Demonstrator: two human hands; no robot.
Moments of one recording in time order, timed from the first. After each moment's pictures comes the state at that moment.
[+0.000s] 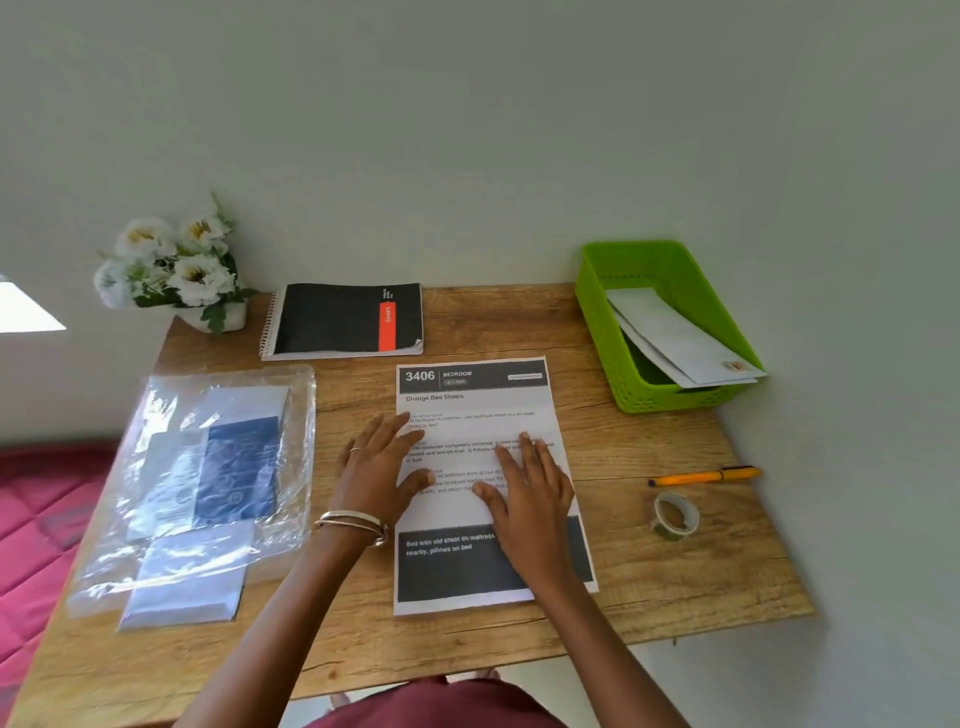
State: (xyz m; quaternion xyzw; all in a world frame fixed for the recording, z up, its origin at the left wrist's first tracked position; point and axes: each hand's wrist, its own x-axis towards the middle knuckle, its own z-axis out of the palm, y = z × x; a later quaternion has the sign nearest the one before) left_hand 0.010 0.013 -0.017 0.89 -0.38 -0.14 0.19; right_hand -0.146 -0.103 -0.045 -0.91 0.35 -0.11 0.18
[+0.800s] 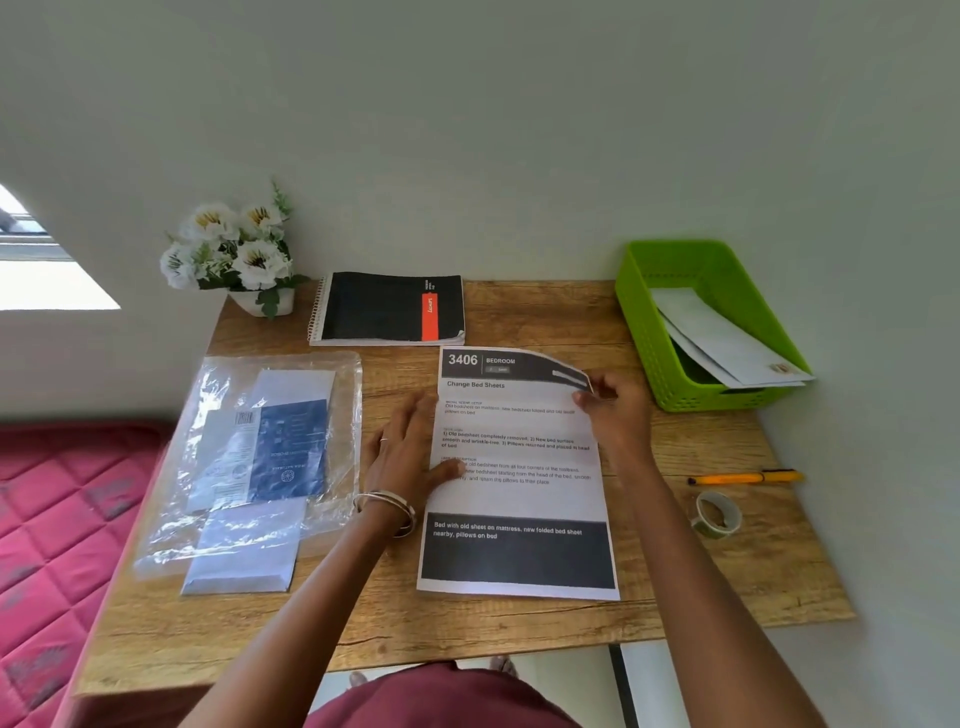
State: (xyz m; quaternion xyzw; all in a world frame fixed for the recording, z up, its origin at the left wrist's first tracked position) left_hand 0.021 0.029 -0.026 0.89 -0.34 -0.12 0.28; right_hand -0.107 -0.192 0.000 -0.74 0.42 -0.27 0.46
